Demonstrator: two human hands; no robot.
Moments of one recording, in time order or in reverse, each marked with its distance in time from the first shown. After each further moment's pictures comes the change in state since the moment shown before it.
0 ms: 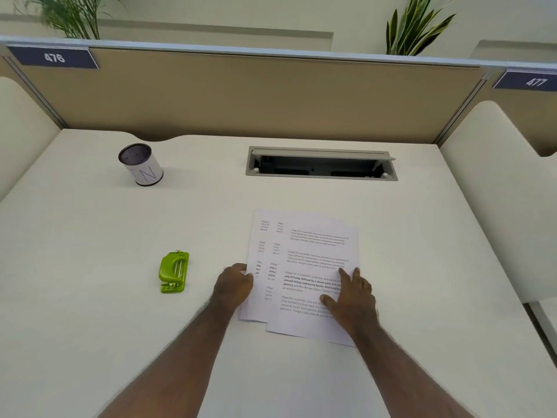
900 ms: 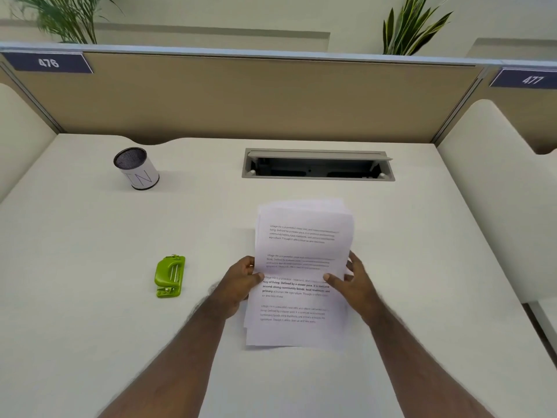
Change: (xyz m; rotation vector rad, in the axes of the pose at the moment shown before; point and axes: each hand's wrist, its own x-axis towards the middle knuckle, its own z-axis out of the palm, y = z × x) left_hand -0.002 0.011 -0.001 -0.707 -0.399 0.029; right_hand 0.031 0.014 -0.023 1.048 -0.076 -0.058
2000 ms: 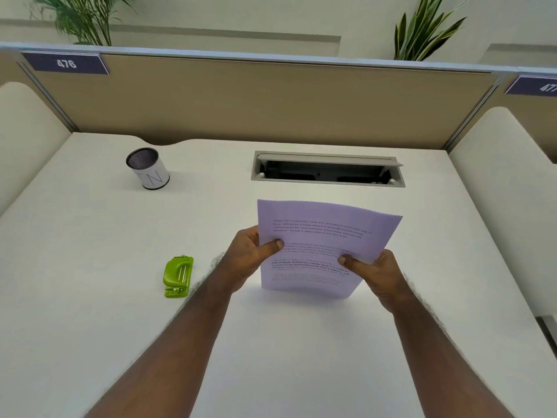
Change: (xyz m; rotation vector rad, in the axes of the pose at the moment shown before) left_hand -0.023 0.081 0.009 -0.042 -0.123 0.444; right_hand -0.008 -0.074 -0.017 0.250 -0.155 -0.264
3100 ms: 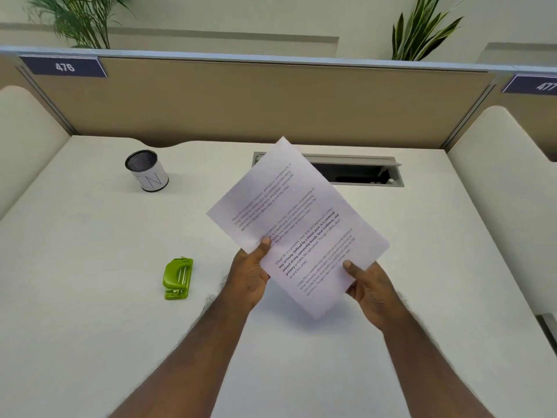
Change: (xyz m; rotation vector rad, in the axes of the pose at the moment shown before) left_hand -0.003 -0.027 0.022 -0.646 0.339 -0.166; right_hand -0.012 0.034 0.005 0.387 0.030 0.236
